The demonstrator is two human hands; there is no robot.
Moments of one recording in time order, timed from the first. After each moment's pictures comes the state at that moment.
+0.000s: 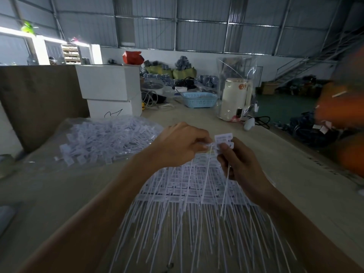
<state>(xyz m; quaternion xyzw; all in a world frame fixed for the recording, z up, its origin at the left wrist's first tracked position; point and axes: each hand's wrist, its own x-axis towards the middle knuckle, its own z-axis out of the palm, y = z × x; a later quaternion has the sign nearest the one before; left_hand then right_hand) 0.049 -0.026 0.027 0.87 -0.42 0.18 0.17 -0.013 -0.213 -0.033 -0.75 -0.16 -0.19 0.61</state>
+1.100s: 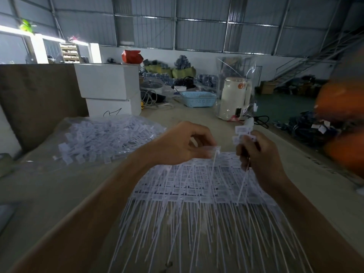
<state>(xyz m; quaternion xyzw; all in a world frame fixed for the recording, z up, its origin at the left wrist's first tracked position) 0.045 -0.024 0.028 0.79 -0.48 0.05 0.38 0.000 -0.255 -0.029 -0.76 -0.06 -0.28 0.59</state>
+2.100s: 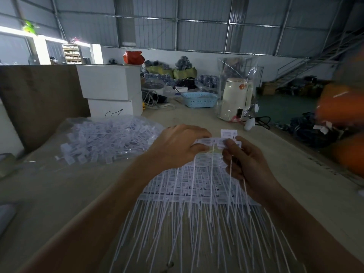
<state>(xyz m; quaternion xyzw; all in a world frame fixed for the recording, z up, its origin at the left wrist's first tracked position) 0.049 -0.026 0.017 0.86 -0.42 0.25 0.16 -0.015 -0.222 -0.027 -0.64 -0.15 -0.13 0.74</state>
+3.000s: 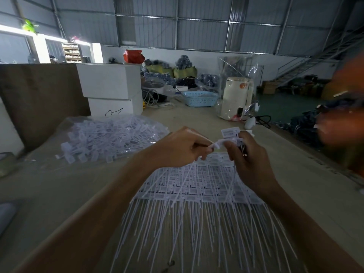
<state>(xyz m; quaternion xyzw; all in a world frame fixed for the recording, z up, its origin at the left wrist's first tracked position) 0.048 -0.026 0.020 0.84 -0.47 0.10 0.27 -0.004 -0.230 -0.033 -0.84 -0.15 -0.39 0.35</state>
